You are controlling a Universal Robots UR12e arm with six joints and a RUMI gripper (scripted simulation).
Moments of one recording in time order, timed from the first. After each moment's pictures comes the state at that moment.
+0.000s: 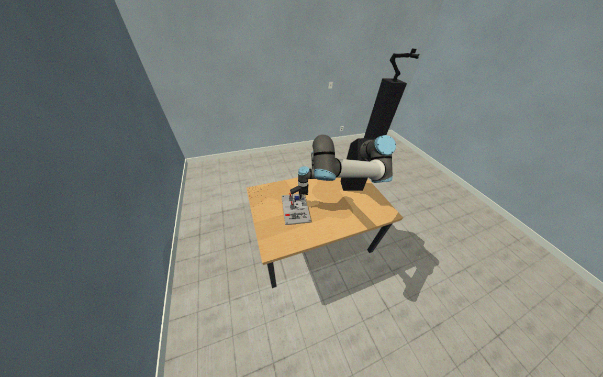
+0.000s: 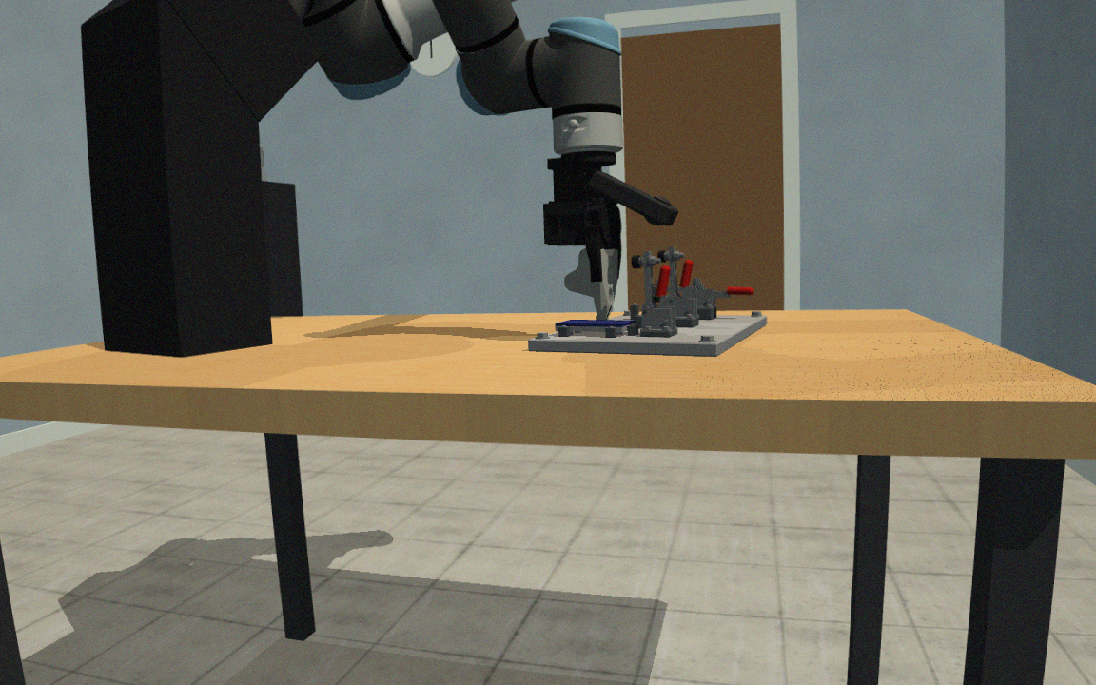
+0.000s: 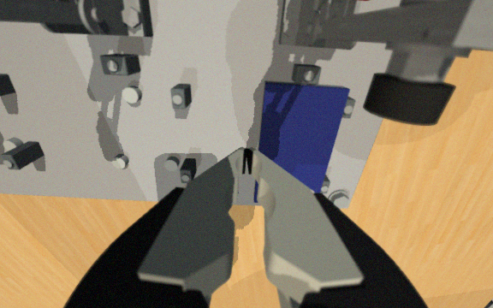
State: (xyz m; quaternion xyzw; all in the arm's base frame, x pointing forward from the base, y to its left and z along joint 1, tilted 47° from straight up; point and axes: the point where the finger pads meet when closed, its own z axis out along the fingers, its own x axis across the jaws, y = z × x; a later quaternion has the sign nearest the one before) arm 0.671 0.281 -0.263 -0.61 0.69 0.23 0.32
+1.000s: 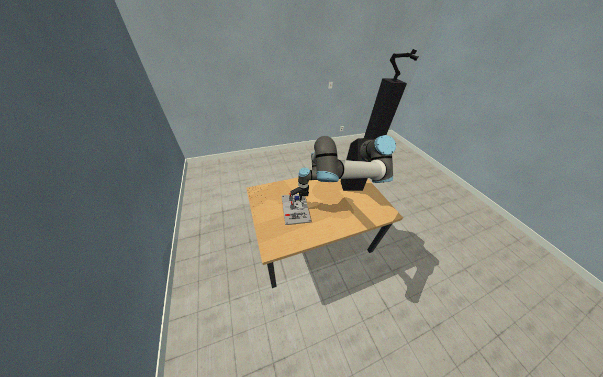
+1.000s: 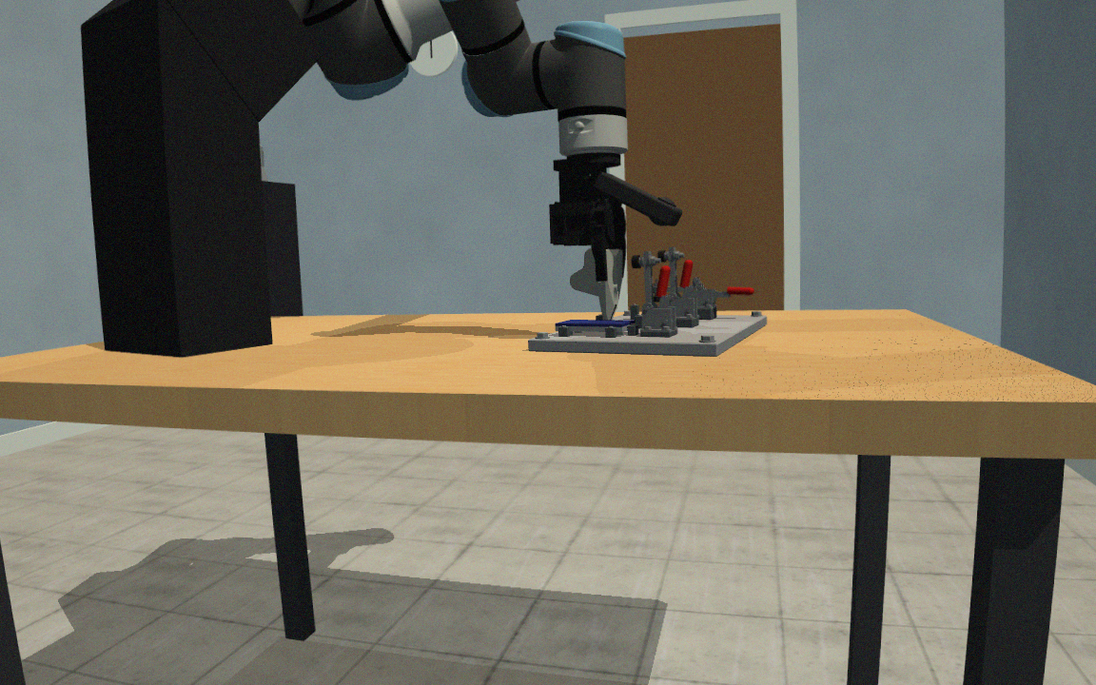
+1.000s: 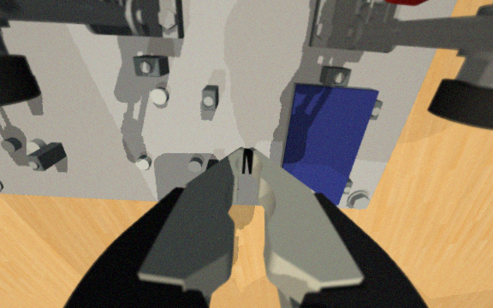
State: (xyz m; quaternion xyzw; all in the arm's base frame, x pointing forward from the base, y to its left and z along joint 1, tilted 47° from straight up) arm 0.672 0.293 -0.250 -0.61 0.69 0.23 0.32
